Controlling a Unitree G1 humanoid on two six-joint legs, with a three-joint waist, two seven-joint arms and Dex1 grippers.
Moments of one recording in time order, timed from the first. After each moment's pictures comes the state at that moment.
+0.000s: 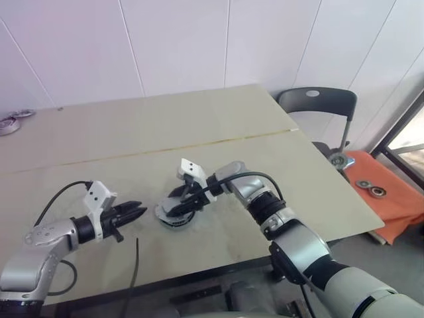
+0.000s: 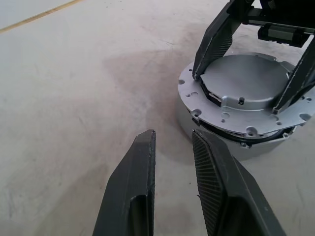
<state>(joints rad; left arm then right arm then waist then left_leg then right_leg) 0.12 0.74 0.22 -0.22 -0.50 0.49 -0.87 -0.90 0.02 0.36 0.76 -0.02 0.42 1.26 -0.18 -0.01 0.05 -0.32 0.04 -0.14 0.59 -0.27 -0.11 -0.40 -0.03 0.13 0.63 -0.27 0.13</state>
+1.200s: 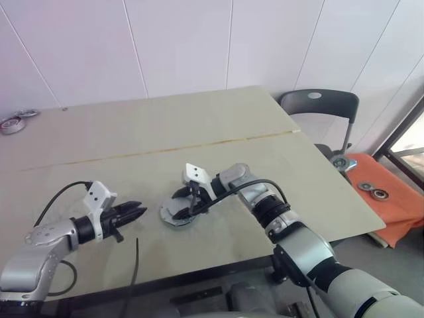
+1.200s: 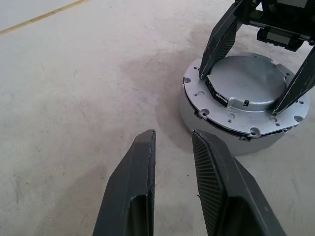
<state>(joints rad) 0.12 0.73 0.22 -0.22 -0.50 0.49 -0.87 -0.87 -0.02 0.38 0.79 -0.04 0.22 1.29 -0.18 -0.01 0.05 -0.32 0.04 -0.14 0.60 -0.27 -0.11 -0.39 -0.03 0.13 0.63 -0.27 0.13</state>
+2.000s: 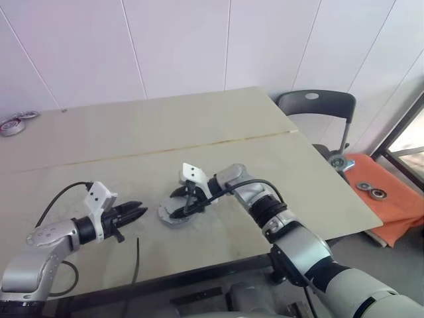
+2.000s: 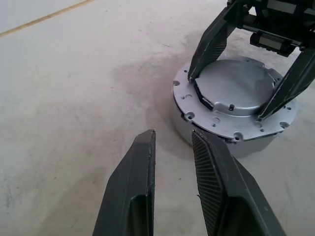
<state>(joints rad) 0.12 0.72 0.22 -0.22 -0.50 0.49 -0.86 -0.89 0.02 0.38 0.83 -0.05 0.24 1.21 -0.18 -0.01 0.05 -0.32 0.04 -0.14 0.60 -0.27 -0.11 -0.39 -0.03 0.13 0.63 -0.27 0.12</state>
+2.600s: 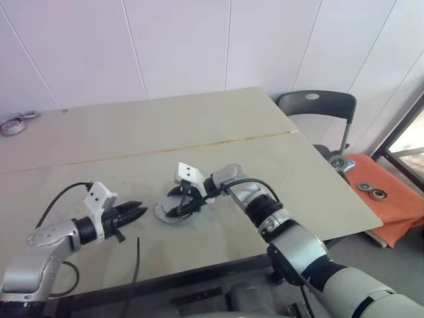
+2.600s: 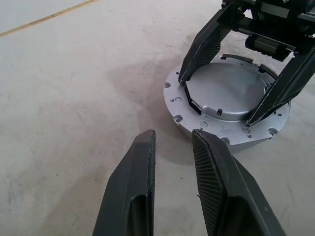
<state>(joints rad) 0.12 0.72 0.22 -0.22 -0.50 0.49 -0.85 -0.90 0.03 0.38 0.86 -0.05 0.23 1.21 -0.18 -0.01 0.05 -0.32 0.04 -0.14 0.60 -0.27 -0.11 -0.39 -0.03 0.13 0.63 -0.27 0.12</state>
